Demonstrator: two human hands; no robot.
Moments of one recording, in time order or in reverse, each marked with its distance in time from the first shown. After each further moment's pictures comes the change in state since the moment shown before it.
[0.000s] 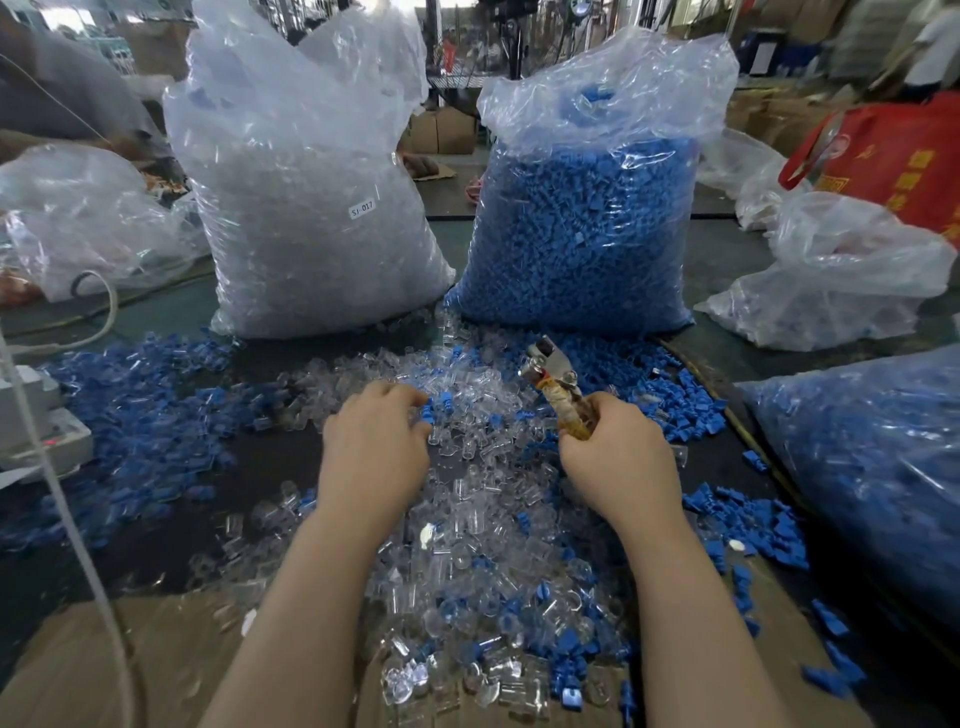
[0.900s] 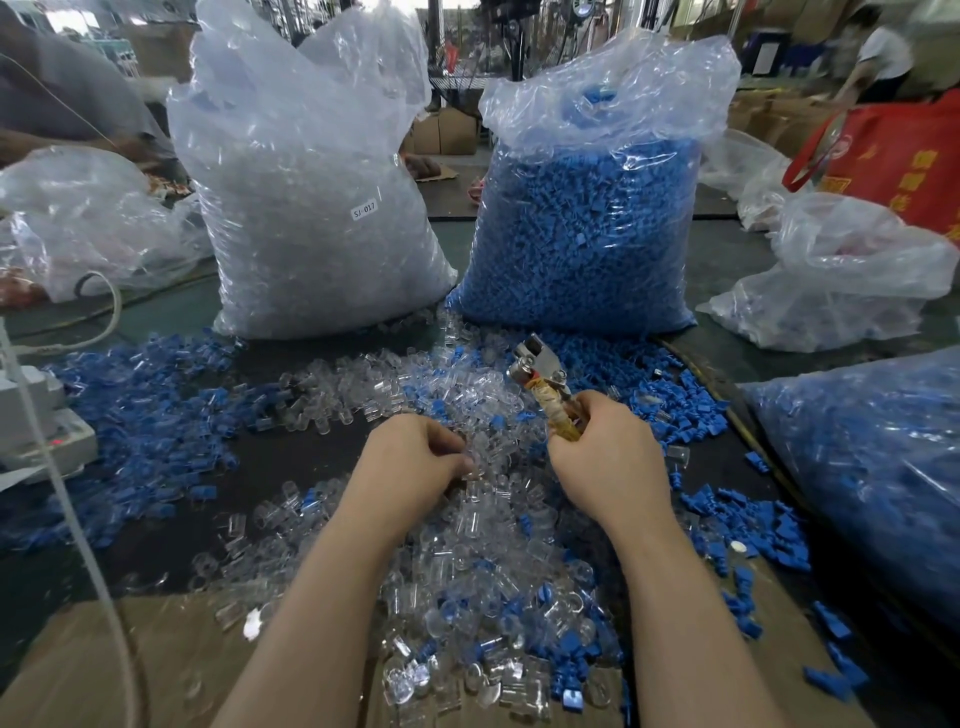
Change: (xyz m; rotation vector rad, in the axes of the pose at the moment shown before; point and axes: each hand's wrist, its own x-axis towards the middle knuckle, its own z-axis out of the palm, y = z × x) left_hand -0.004 0.010 0.012 -0.460 -0.288 -0.150; right_hand 0.000 -0.004 0.004 -0.014 0.016 -0.034
